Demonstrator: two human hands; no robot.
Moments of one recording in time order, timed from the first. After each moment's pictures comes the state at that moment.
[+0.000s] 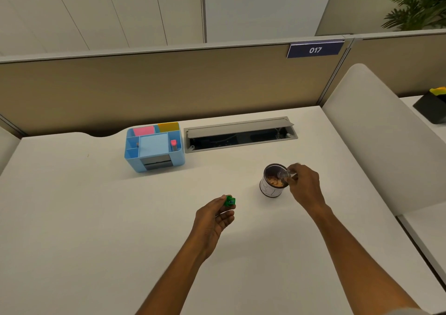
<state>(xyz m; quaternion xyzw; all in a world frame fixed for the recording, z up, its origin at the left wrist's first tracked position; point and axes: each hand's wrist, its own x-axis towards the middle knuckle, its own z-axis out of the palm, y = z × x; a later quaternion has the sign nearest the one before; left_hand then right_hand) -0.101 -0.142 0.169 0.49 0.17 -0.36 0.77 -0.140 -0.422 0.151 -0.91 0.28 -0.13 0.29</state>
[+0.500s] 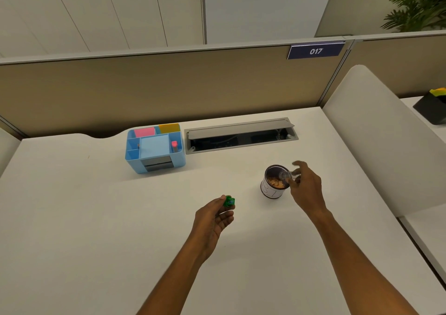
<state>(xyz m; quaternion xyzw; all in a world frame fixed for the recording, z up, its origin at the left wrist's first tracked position) -0.097 -0.139 0.168 0.50 0.17 -0.35 0.77 -0.145 -0.416 0.148 -0.89 0.29 -0.17 0.32</state>
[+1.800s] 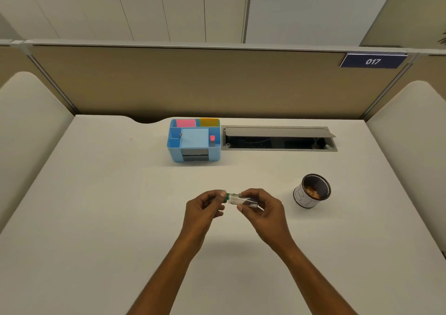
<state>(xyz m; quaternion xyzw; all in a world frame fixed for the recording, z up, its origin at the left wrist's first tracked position) -0.070 -0.042 0.173 0.65 0.09 -0.19 0.73 -0.127 -0.211 0.170 -0.75 0.11 -0.11 0.64</state>
